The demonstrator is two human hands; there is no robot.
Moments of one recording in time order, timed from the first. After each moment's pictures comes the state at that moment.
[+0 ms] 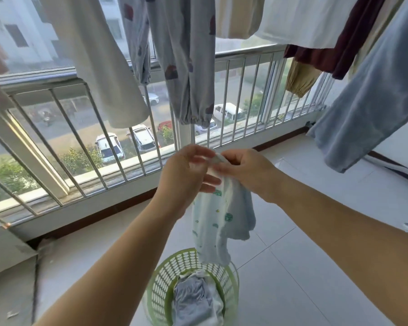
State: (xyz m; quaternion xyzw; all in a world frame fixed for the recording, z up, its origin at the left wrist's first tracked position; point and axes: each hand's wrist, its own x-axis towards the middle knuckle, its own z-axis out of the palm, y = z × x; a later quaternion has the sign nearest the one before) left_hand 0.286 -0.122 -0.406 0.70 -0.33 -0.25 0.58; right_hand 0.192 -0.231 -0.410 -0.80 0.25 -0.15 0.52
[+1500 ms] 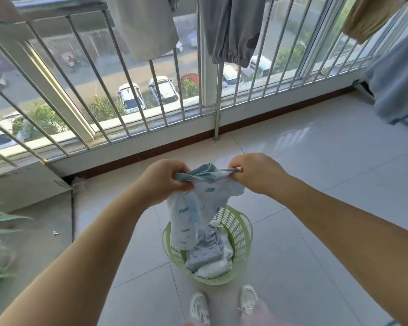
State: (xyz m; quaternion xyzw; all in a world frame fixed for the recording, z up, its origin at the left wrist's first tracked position) left_hand 0.347 -0.046 -0.505 0.83 -0.40 -0.28 0.27; right_hand 0.218 -0.210 -0.519 -0.95 0.26 0.04 0.18
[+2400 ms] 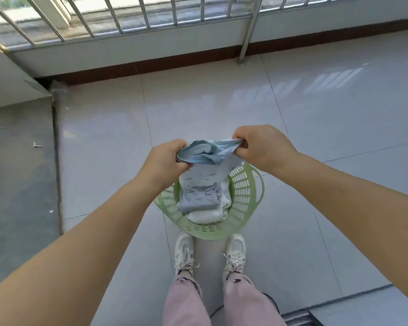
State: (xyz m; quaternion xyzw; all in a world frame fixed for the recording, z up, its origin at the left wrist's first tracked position) left_hand 0.370 -0.074 -0.729 0.88 -0.26 -0.30 0.28; right_hand 0.279 -0.259 -0.706 -0.95 0.18 0.15 0.20
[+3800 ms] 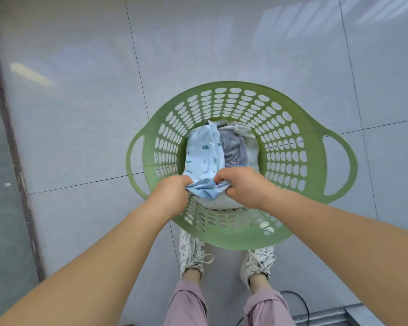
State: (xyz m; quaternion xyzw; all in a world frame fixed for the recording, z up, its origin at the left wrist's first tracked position) left_hand 0.353 -0.023 -1.046 0.84 -0.20 -0.50 0.07; right_hand 0.272 -0.180 -1.044 -0.83 0.14 0.37 0.39
